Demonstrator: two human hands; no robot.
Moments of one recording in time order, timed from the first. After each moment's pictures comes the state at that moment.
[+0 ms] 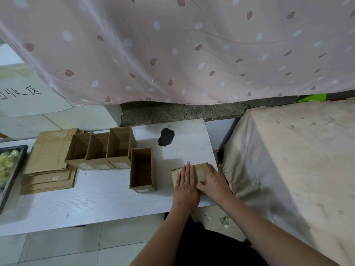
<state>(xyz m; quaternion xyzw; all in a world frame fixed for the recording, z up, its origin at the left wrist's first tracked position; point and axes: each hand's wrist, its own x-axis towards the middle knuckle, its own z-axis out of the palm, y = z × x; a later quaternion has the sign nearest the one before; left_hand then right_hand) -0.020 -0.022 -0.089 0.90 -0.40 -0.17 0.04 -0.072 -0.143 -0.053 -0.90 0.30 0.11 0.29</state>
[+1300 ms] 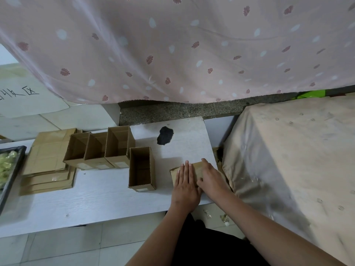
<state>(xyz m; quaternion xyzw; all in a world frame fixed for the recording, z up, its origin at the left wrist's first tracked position) -0.022 -0.019 -0.091 0.89 -0.41 -0.18 0.08 -0.068 -0.135 -0.048 -0.91 0.31 0.10 0.25</state>
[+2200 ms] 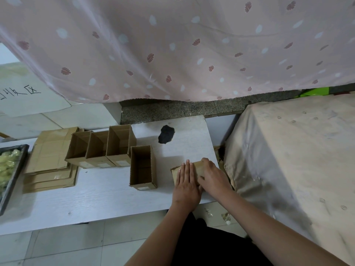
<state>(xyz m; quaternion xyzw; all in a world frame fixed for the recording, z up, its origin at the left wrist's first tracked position) -0.022 -0.021 -0.091 0.90 -0.40 -0.18 0.04 -0.068 -0.139 -0.049 -0.93 0.29 0.10 0.21</state>
